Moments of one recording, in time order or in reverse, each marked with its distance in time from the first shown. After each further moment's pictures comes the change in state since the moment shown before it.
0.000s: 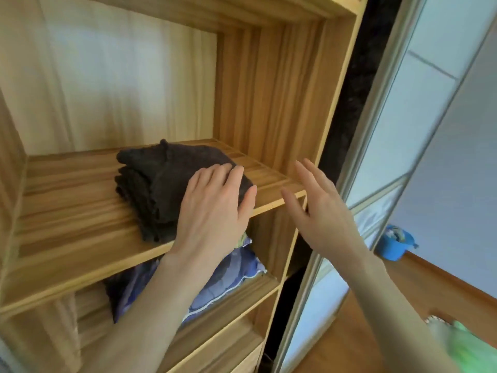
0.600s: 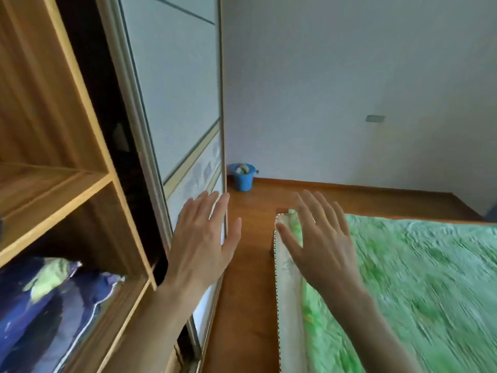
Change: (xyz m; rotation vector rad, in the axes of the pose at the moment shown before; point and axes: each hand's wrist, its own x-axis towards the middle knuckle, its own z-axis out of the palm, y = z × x) left_hand -0.051 0.228 0.111 -0.541 -0.216 0.530; right_hand -0.235 0.123 -0.115 -0.698 0.081 0.711
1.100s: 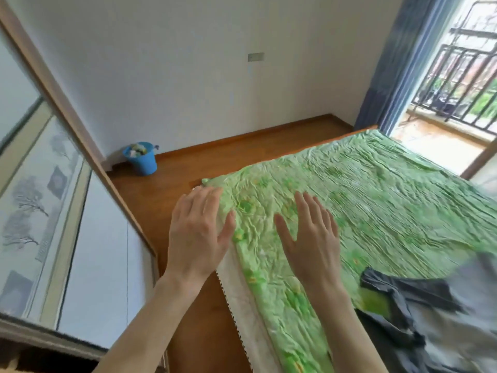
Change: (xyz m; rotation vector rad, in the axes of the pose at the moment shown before) left_hand 0.066 0.127 0.179 -0.305 -0.204 0.355; right_hand -0.054 0.151 0.068 0.002 0.065 0.648
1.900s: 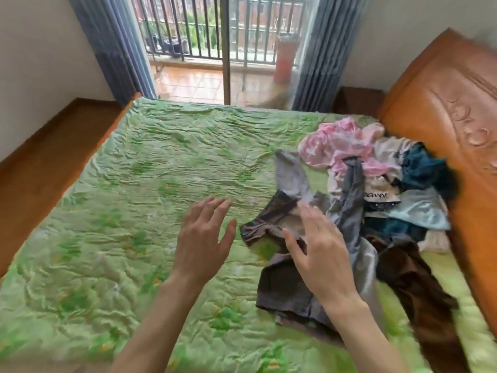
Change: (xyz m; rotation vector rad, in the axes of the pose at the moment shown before) left_hand 0.151 0.209 0.270 -0.644 -0.454 0.888; right_hand -0.019 0.178 -0.025 -0.424 0.236 0.834
